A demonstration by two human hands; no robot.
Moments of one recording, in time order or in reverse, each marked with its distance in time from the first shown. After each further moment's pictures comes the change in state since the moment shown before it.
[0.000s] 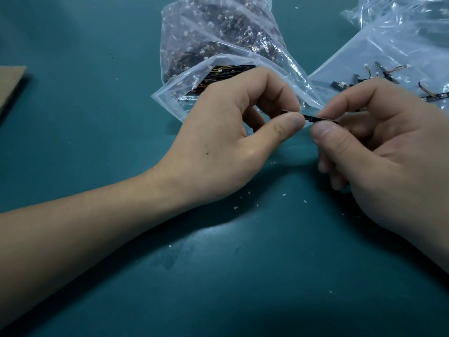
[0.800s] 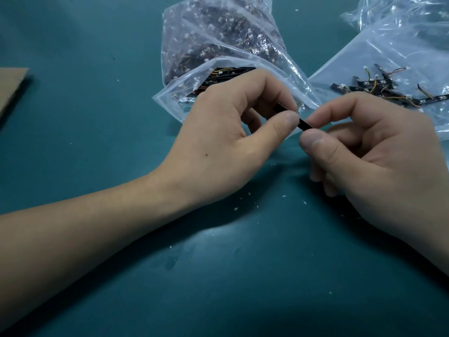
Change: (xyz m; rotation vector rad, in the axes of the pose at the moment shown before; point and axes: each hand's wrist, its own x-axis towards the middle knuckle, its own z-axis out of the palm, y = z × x) left_hand 0.000 -0.002 0.001 0.019 0.055 -0.006; right_hand 0.000 0.001 0.002 -0.009 -0.061 0.000
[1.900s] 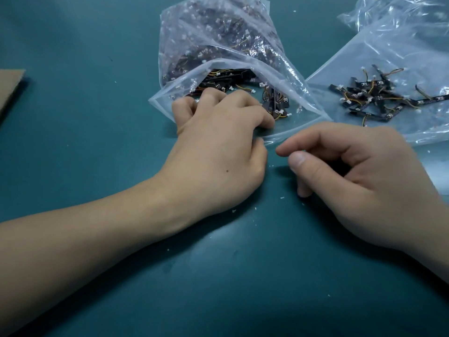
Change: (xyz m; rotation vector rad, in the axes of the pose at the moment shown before) left_hand -0.005 -0.005 0.004 0.705 -0.091 -0.108; right_hand -0.004 0.001 0.002 -0.208 -0.162 -0.105
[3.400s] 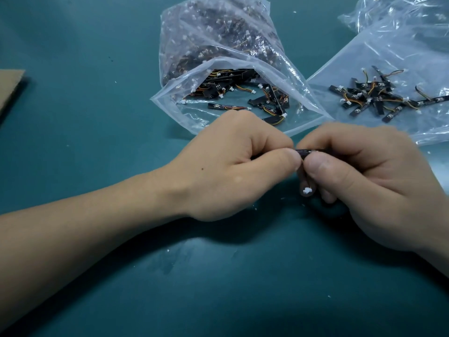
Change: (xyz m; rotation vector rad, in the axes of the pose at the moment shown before) left_hand -0.002 0.005 -0.020 -0.691 -0.339 0.170; right_hand 0.001 0.001 -0.008 0.160 -0.070 -0.072
